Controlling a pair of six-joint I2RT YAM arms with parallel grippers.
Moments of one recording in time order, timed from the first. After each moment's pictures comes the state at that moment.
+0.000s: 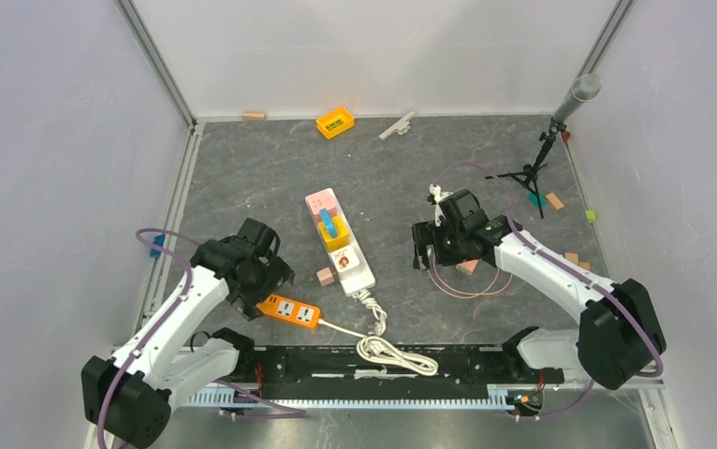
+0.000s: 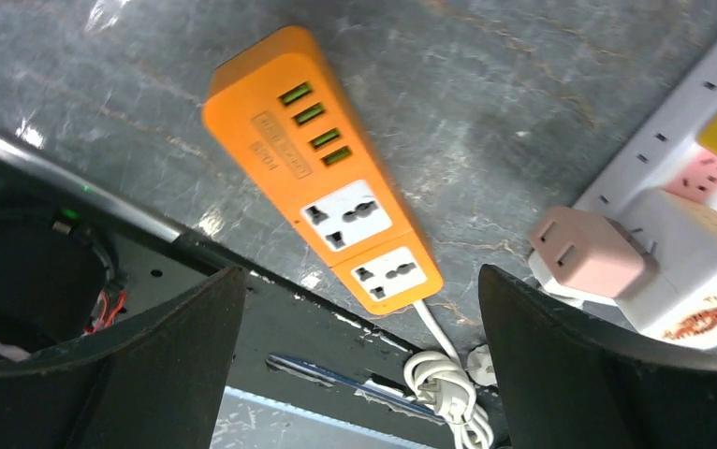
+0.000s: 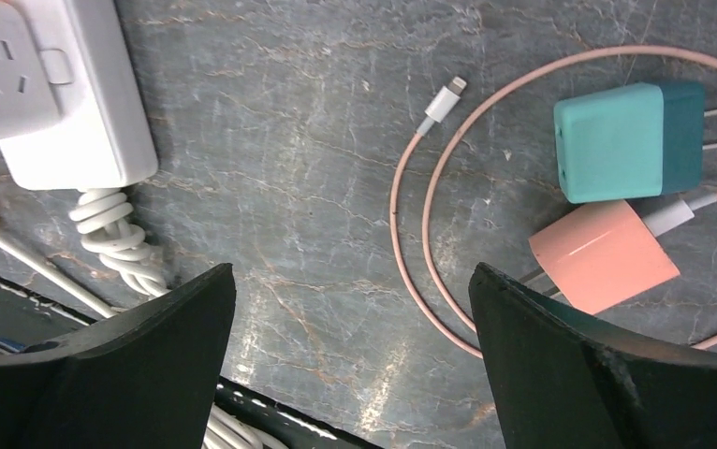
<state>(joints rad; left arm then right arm) -0.40 0.95 0.76 -1.14 -0.12 -1.20 0.55 1.29 0.84 -0.56 -0.10 0.33</state>
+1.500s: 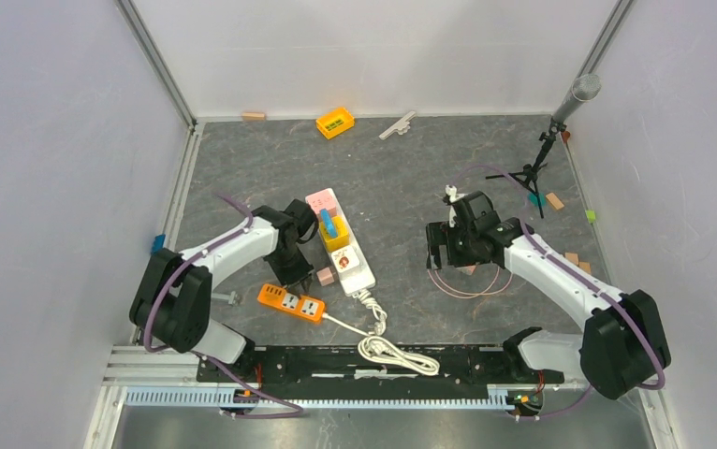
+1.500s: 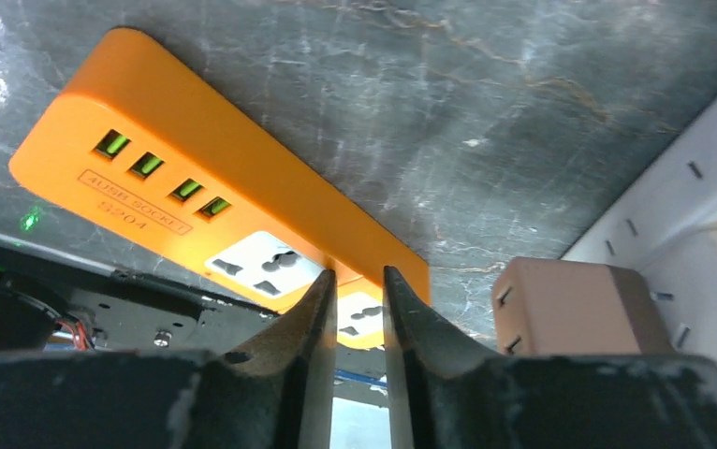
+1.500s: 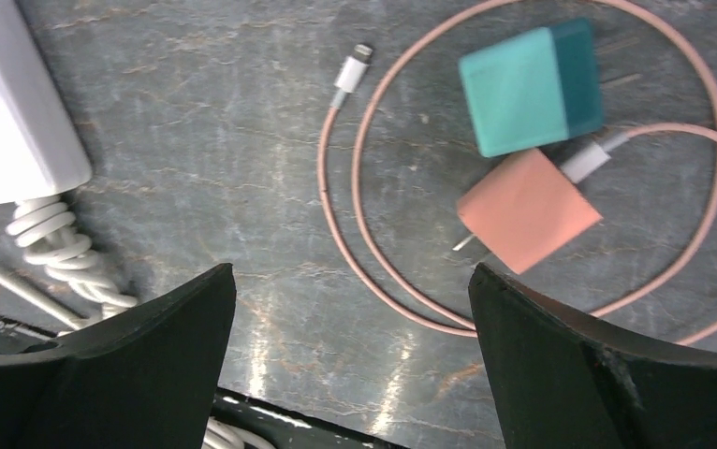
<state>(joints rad) -0.48 1.49 0.89 -1.00 0.00 -1.07 0.47 1.24 0.80 -0.61 -0.06 0.33</state>
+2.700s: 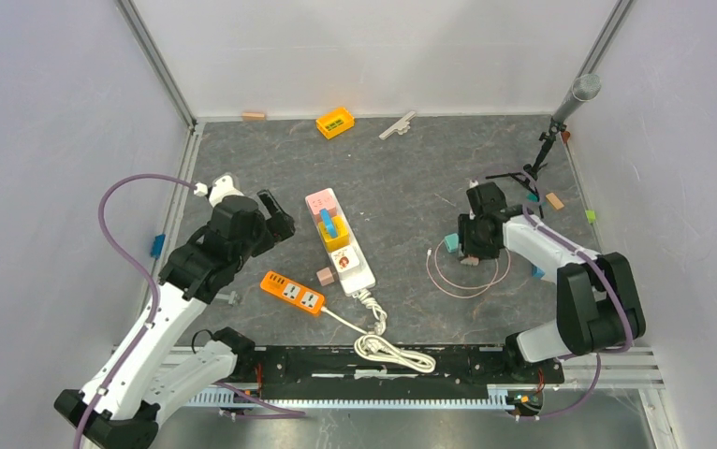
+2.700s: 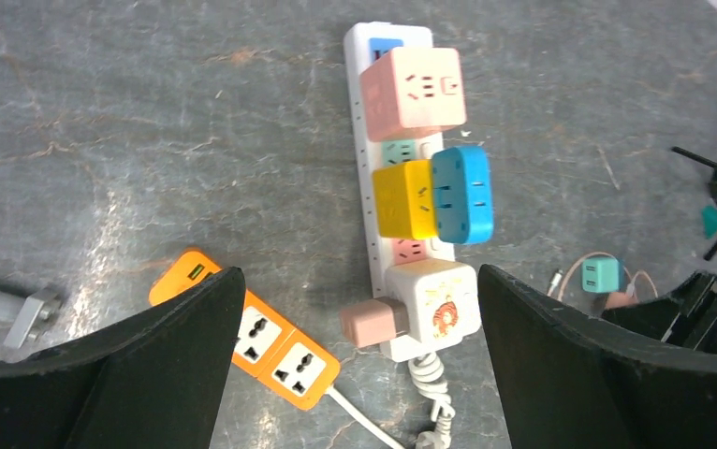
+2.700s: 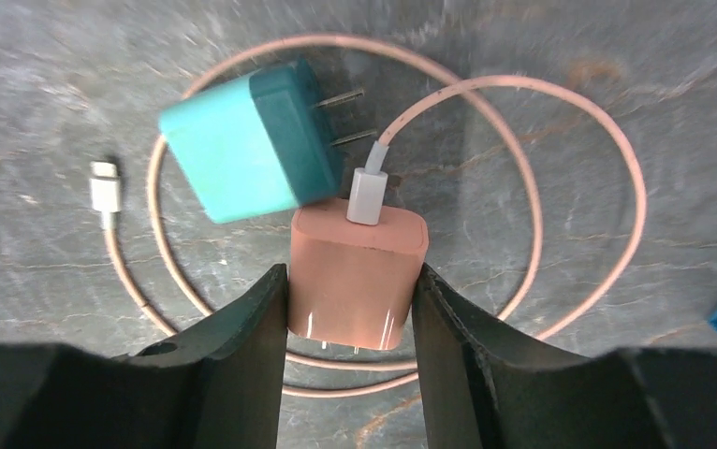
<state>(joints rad) -0.50 0.84 0.97 -0.83 -0.37 -0.82 0.26 1.45 0.80 -0.56 0.07 0.30</state>
